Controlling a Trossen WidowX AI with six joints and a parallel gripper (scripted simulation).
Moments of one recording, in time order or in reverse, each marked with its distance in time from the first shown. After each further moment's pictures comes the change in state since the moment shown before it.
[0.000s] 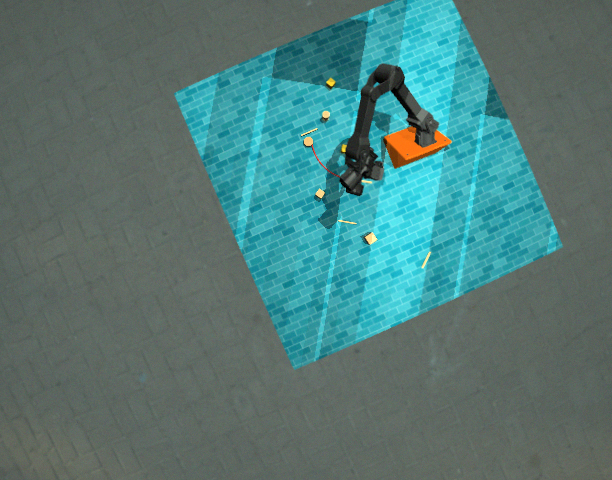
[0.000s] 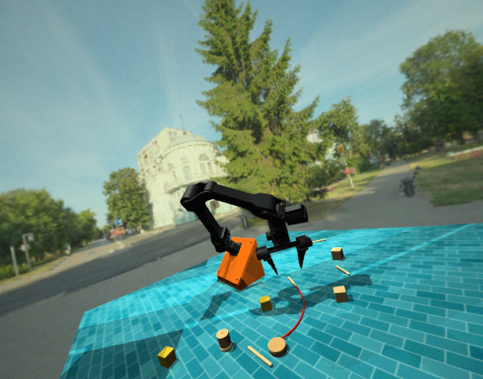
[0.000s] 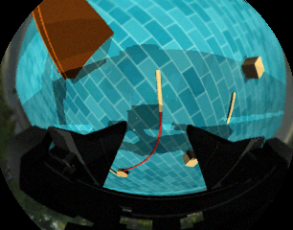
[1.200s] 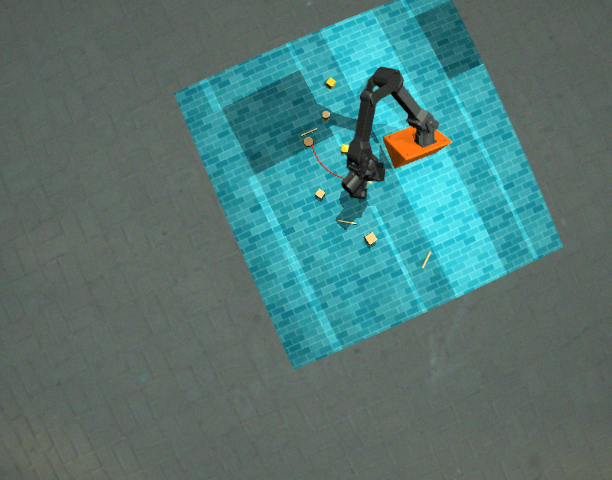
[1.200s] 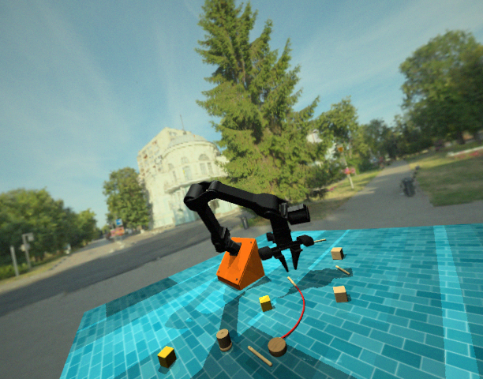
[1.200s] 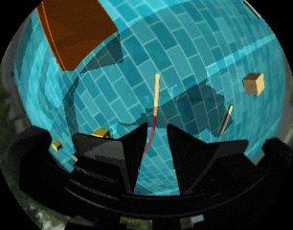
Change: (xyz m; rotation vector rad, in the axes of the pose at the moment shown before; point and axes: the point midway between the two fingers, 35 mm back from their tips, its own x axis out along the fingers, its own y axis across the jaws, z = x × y) arm 0.004 -0.010 0.009 -0.130 0.002 0.001
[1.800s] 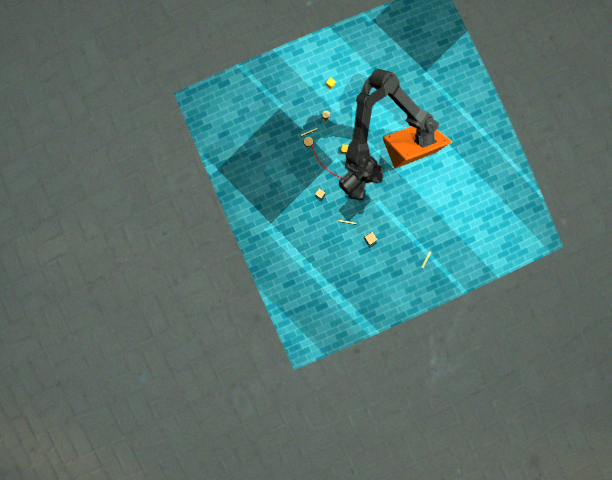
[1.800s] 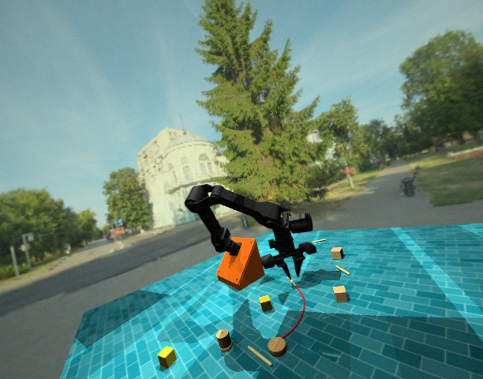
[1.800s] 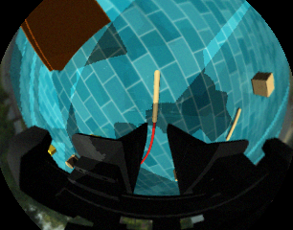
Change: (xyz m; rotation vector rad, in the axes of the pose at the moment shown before) arm 0.028 -0.001 -0.001 0.003 -0.005 -0.007
